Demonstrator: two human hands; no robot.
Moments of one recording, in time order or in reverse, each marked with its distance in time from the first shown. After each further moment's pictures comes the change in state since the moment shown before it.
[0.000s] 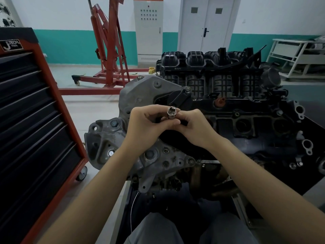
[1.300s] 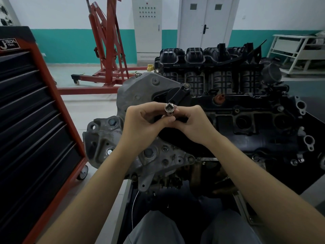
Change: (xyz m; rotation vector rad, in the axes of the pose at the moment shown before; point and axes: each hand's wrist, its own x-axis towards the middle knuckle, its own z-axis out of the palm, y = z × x) left_hand -0.005 0.012 0.001 0.030 0.013 -0.022; right_hand 0.000 -0.004 0.001 0.051 0.038 0.036
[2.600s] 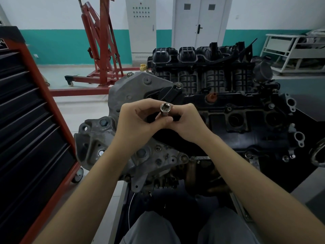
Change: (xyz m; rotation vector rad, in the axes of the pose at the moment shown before) left_hand 0.003 0.006 0.001 0.071 -0.052 0.045; right_hand -0.001 0.004 0.001 0.028 0.036 -0.019
